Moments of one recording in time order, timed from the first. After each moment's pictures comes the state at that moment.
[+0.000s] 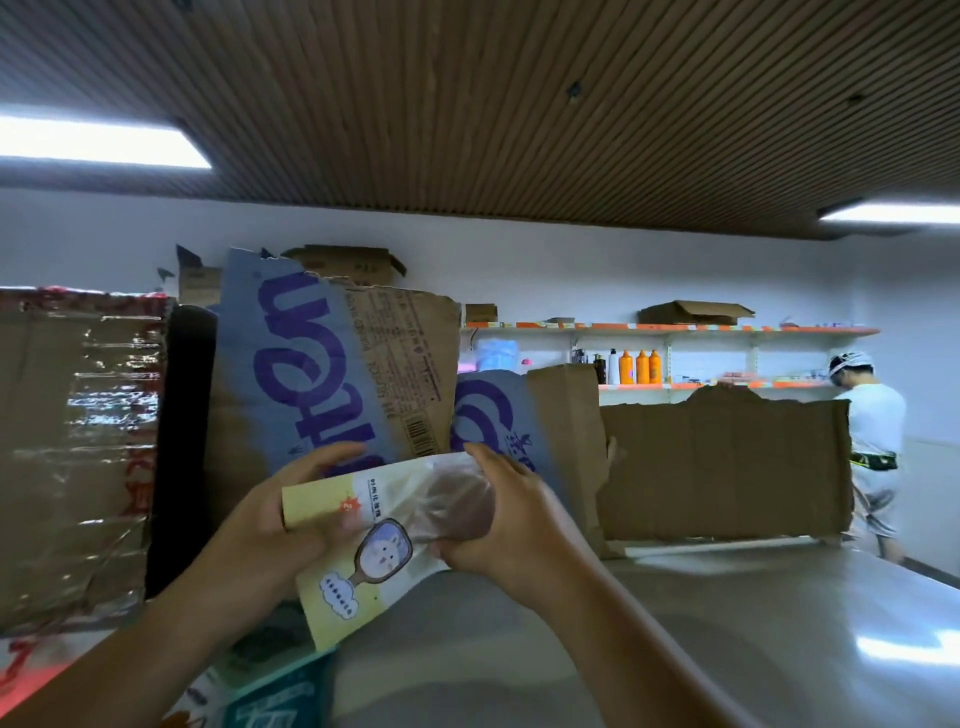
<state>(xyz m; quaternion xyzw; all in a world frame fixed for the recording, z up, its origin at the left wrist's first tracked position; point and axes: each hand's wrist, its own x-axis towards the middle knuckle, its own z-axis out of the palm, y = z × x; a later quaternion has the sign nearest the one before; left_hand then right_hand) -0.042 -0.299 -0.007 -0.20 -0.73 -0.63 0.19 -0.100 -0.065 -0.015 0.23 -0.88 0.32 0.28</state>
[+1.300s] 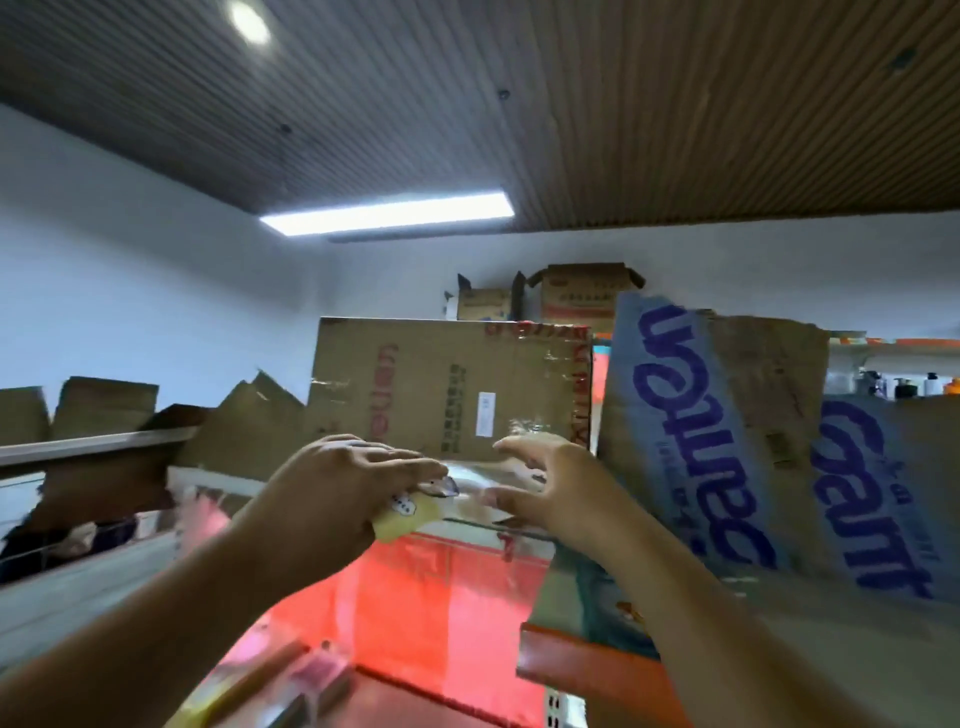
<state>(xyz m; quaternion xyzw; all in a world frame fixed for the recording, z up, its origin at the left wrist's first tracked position) 0.217 -0.586 0.016 -0.12 -0.90 0.09 0.40 0.058 -0.368 0.024 0.48 -0.79 0.34 0.17</state>
